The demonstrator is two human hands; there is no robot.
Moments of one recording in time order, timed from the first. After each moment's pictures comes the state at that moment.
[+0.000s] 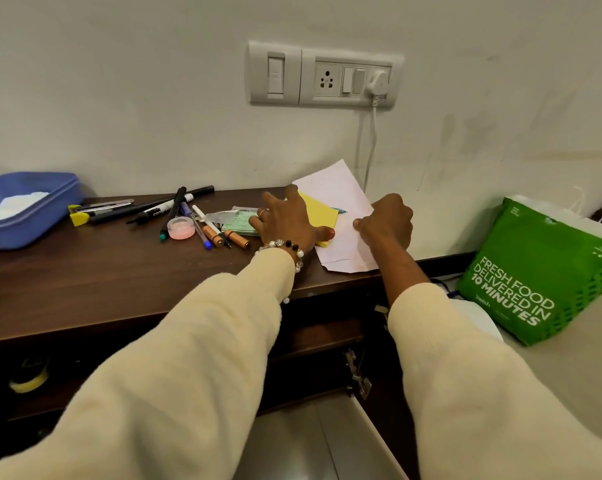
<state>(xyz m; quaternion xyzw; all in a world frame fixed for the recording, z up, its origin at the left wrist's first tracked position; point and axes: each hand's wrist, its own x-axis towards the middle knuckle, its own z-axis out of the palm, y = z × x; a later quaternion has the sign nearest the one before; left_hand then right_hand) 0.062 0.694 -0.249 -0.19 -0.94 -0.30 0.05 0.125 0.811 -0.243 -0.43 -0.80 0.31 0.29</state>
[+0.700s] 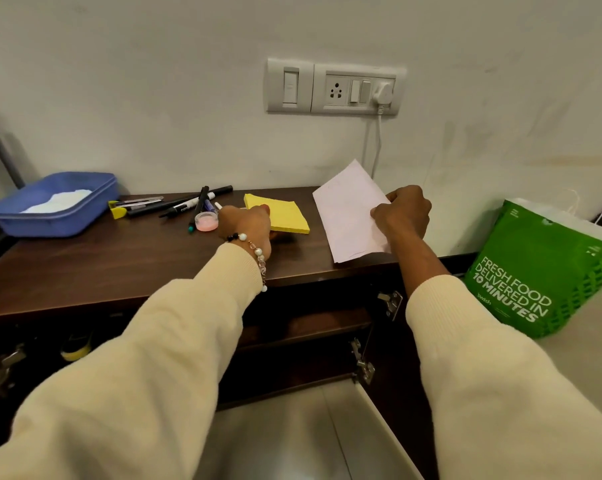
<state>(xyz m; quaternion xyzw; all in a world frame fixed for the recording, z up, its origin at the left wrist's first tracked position) 0.049 0.623 -0.247 0.07 -0.67 -0.73 -0.07 0.157 0.800 -0.221 -0.41 -0.77 0.35 0.34</state>
